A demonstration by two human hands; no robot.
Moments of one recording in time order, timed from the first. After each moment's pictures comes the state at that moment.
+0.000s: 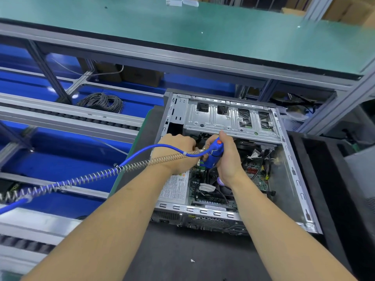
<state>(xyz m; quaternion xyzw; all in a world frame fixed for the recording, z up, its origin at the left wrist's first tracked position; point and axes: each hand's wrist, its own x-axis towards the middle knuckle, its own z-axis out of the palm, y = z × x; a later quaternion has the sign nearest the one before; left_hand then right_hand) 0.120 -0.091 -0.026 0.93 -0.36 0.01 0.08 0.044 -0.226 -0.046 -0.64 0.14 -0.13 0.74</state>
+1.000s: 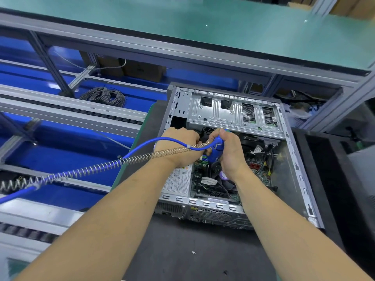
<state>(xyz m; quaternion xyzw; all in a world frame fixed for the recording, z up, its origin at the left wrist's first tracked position) 0.116 -0.091 -0.021 0.93 -0.37 0.01 0.08 0.042 -0.223 -0.042 -0.68 0.14 -0.14 0.71</state>
